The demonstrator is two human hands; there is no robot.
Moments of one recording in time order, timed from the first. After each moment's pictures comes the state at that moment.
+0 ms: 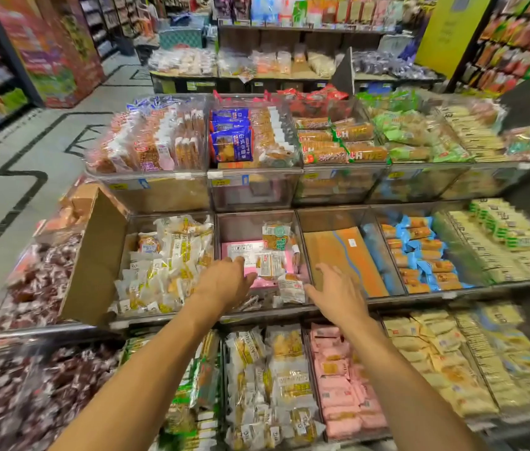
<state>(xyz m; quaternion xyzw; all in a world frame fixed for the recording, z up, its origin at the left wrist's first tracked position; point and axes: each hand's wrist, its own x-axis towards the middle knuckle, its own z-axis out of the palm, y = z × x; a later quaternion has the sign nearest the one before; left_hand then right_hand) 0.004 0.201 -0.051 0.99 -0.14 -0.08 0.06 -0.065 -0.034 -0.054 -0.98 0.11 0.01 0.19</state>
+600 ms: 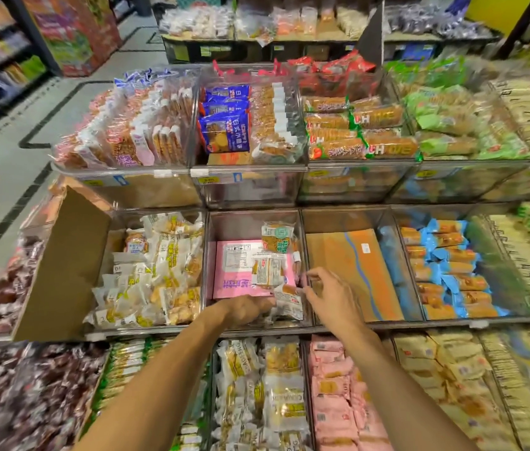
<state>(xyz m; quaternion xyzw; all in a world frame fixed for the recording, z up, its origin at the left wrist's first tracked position) 0.055 0.148 -0.138 0.86 -0.10 -0.38 0.31 0.005 -0.073 -0.106 -0.96 0.06 0.02 0.29</state>
